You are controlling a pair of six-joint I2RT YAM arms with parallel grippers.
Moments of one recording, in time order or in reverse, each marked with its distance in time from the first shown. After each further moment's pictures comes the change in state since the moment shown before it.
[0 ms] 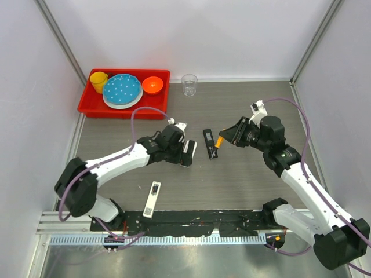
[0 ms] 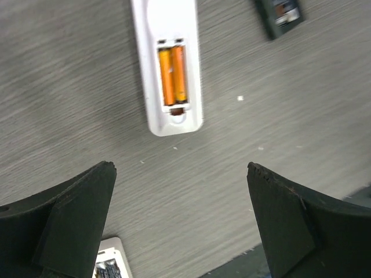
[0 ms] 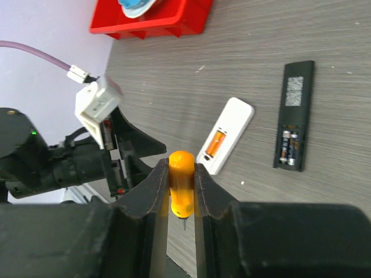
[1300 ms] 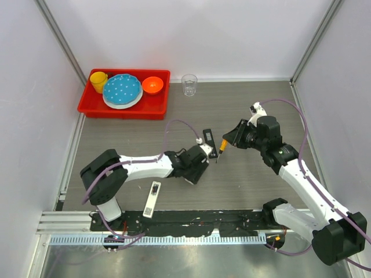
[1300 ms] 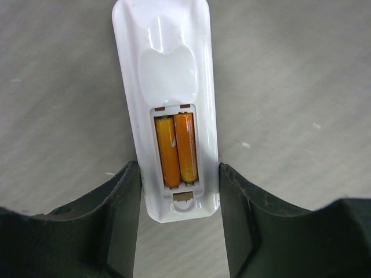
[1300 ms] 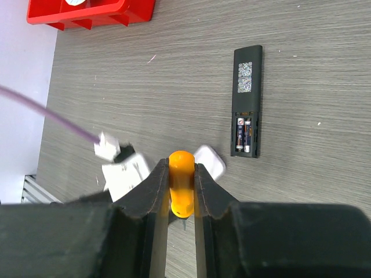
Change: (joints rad) left arm -0.201 0.285 -0.002 0.124 -0.108 0.142; right arm -0.016 0.051 0.001 -0.101 0.111 -0.096
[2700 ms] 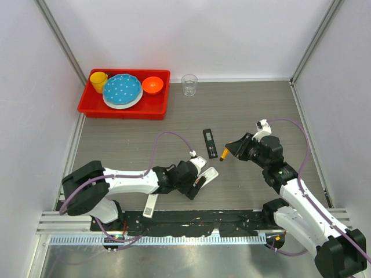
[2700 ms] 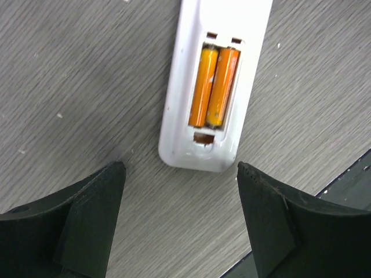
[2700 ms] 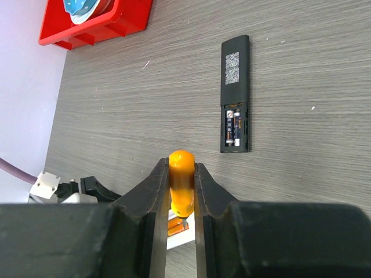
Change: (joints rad) left arm -0.154 -0.214 -0.272 0.158 -0.023 -0.053; right arm -0.008 -0.200 -0.307 0.221 0.038 0.082
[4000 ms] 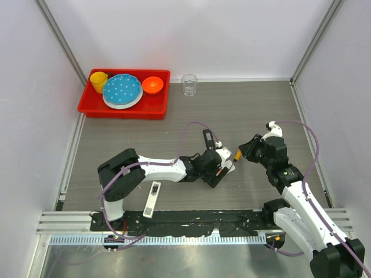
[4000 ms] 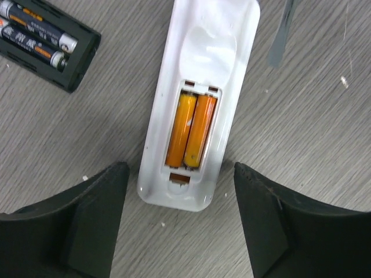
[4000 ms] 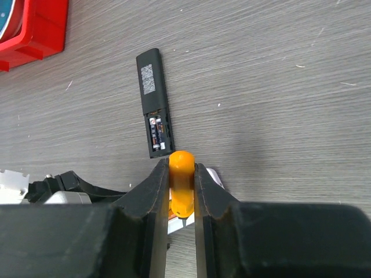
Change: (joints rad) left arm 0.009 0.372 0.390 0.053 0.018 0.146; right arm -0.084 -0.047 0.017 -0.183 0.181 -0.087
